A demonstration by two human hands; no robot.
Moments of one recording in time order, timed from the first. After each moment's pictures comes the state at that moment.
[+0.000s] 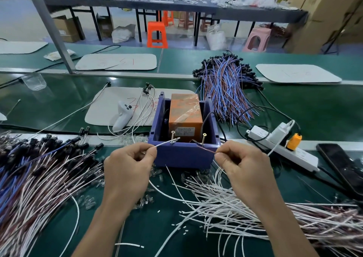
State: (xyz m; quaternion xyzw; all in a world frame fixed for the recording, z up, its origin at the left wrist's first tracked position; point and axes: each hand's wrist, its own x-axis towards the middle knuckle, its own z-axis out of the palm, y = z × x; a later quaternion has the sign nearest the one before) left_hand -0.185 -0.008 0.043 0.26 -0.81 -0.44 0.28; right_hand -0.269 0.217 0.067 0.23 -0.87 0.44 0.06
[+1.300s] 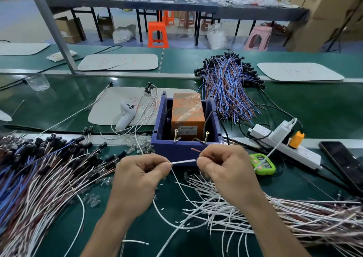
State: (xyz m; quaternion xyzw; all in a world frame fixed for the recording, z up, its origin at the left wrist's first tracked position) left_hand -0.164 0.000 0.047 0.15 -0.80 -0.54 0.21; right_hand -0.256 0.190 0.066 0.25 -0.80 0.54 -0.05
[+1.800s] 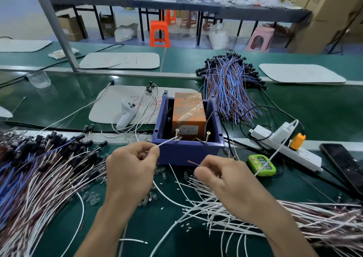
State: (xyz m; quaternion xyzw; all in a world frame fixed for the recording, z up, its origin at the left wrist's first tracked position) left_hand -0.179 -0.001 0.057 0.26 -0.81 -0.43 0.31; right_hand -0.254 0.207 0.064 0.31 -0.87 0.35 -0.13
